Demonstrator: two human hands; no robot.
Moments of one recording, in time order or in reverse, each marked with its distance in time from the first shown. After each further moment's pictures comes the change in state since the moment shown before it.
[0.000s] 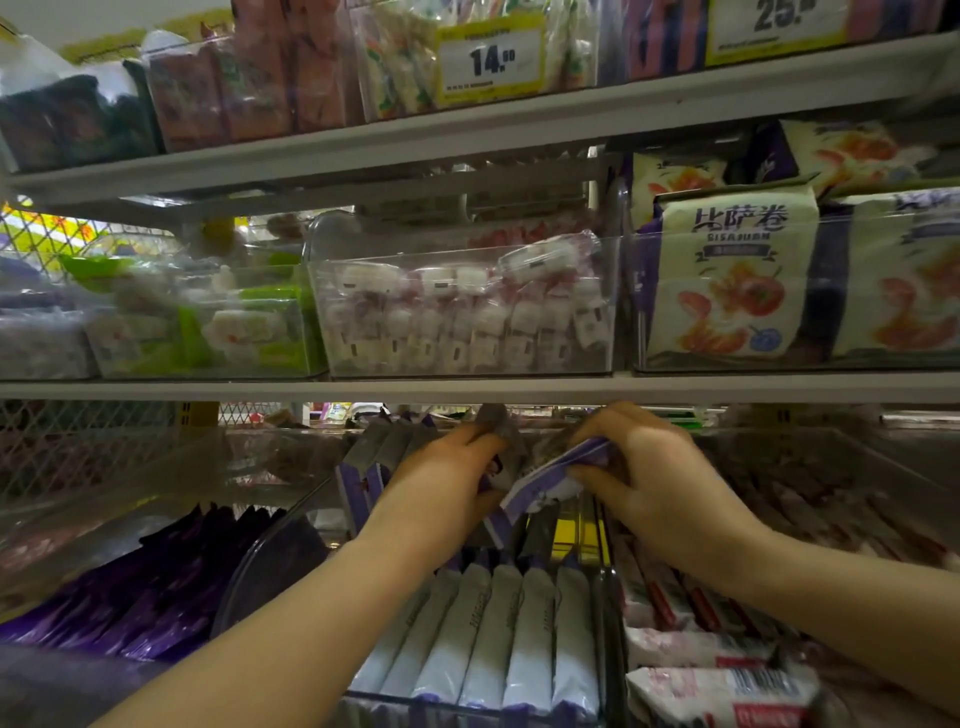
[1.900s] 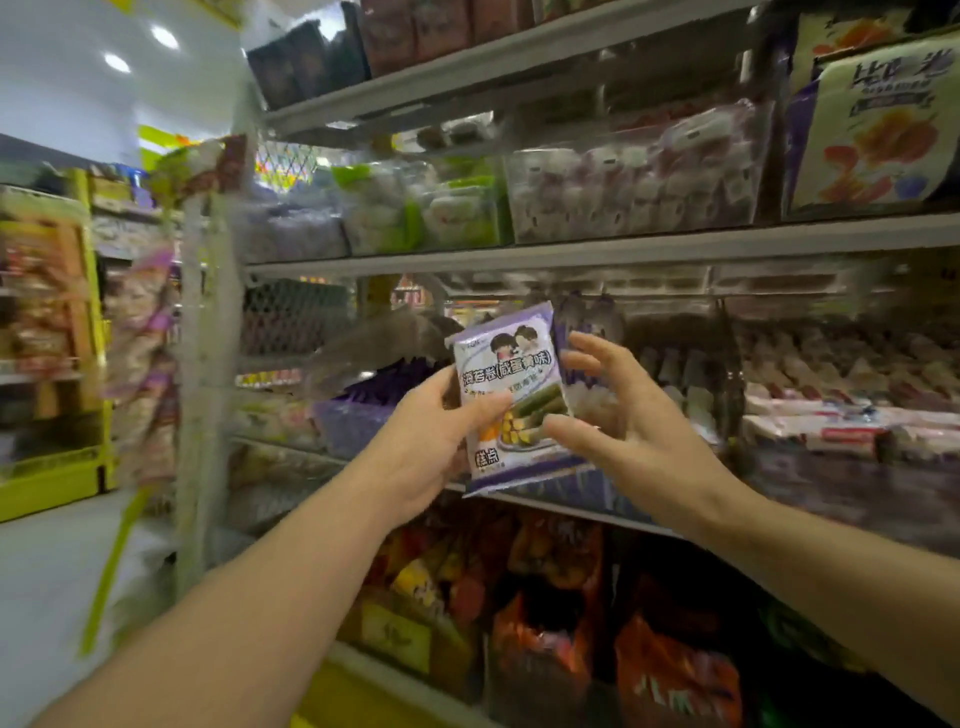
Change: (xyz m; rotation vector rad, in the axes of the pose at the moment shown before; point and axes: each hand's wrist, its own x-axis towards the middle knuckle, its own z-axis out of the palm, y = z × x) left_hand -0.204 0.009 -0.117 -1.238 0.024 -0.680; right_hand -0.095 -0.163 0.048 0.957 -0.253 0.118
